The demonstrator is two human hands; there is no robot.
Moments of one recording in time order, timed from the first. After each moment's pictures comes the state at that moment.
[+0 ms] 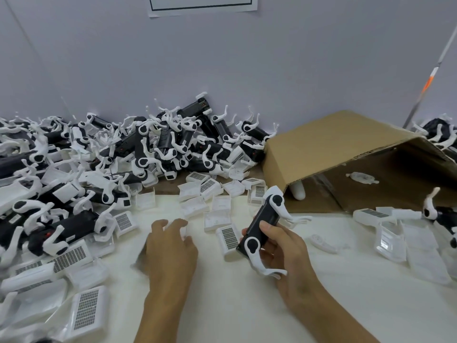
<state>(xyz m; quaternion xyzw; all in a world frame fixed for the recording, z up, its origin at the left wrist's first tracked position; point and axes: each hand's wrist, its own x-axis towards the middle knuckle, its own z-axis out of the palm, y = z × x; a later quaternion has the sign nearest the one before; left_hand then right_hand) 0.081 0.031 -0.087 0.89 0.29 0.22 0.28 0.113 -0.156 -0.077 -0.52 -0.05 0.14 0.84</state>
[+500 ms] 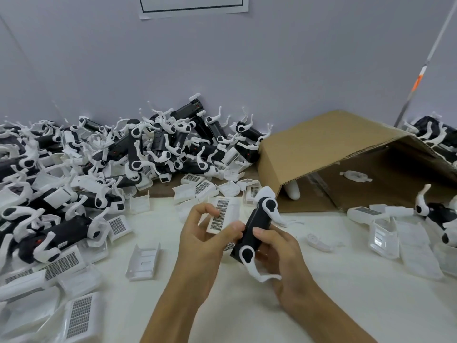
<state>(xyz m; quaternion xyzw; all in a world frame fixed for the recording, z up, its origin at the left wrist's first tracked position) 0.080 -0.016 -0.059 0.55 0.02 0.14 0.83 0.114 -0.157 -0.080 -0.55 -0.08 0.15 0.82</state>
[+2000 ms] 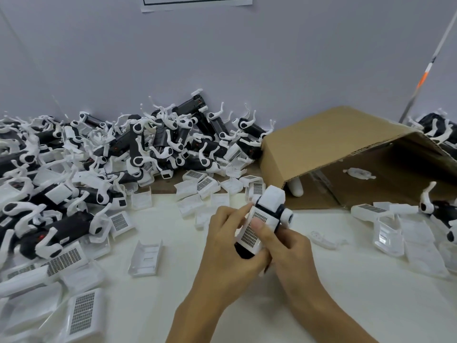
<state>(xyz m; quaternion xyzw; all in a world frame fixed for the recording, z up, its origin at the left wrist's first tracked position) 0.073 -0.035 -0.068 0.84 -0.06 0.23 0.49 0.105 -0.154 -0.079 -0.63 -0.11 0.05 0.77</state>
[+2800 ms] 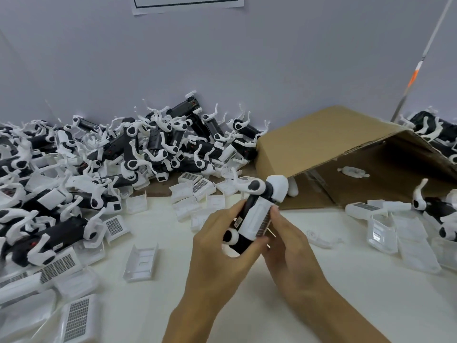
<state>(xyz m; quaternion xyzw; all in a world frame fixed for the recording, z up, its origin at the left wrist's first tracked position) 0.071 -0.038 -0.063 0.79 -0.07 0.34 0.51 0.114 -0.160 -0.074 -0.47 -0.13 0.10 0.87</state>
